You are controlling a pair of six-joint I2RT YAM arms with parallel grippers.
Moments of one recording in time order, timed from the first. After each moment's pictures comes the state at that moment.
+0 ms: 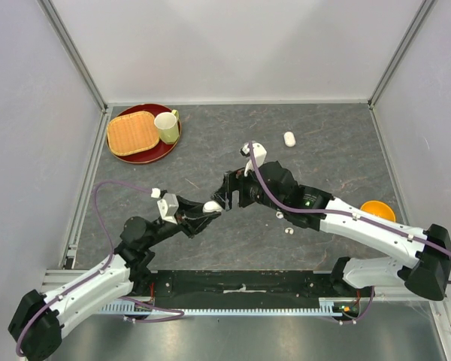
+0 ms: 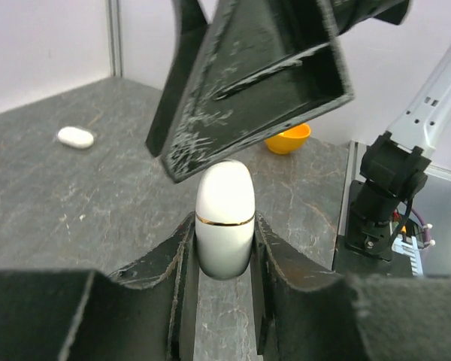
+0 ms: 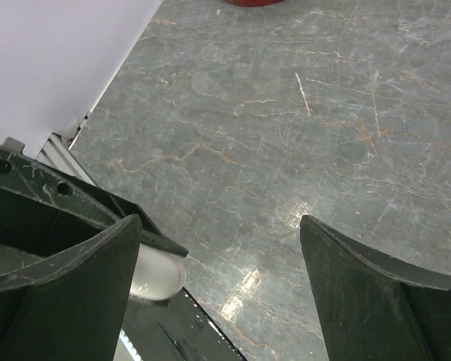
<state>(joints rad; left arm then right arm) -0.71 0.59 0.12 0.75 0.42 -0.24 1.00 1.24 1.03 -0.17 0.07 0.55</state>
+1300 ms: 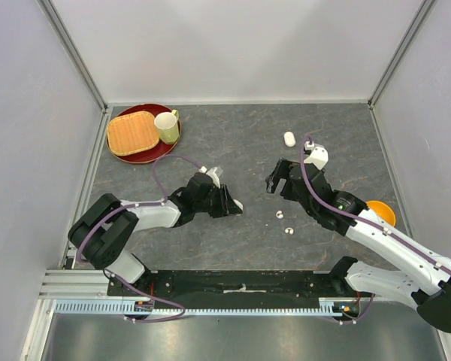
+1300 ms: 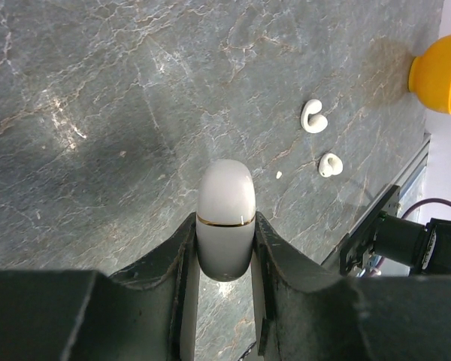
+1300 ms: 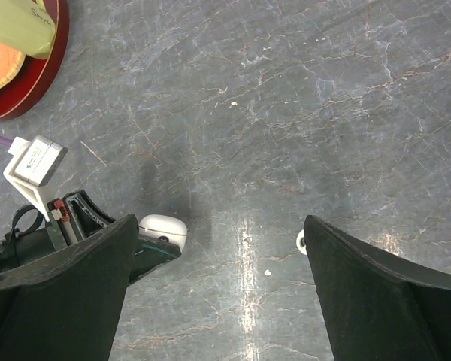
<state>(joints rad) -0.71 1.55 0.61 0.29 0.30 -0.83 0.77 0.99 0.88 -0.47 0.47 0.77</state>
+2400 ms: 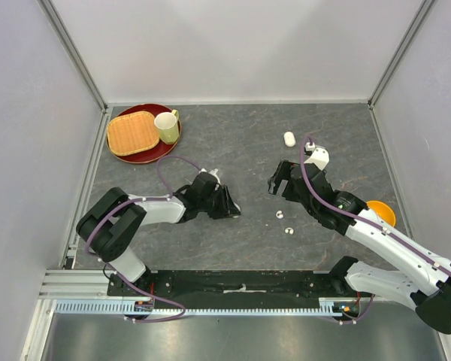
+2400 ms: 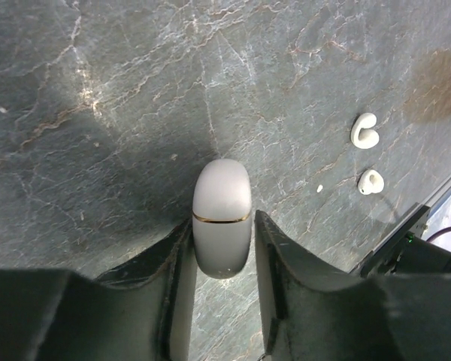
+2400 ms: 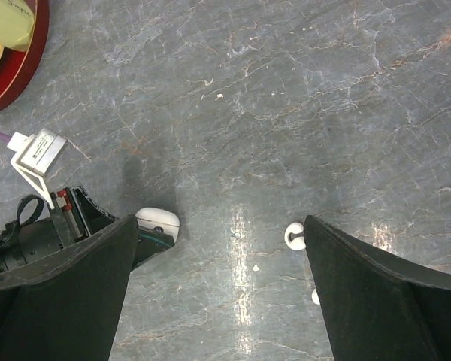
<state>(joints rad) -0.71 1.63 0.67 0.18 0.24 -0.85 0.74 0.99 0.86 -0.49 0.44 0.76</state>
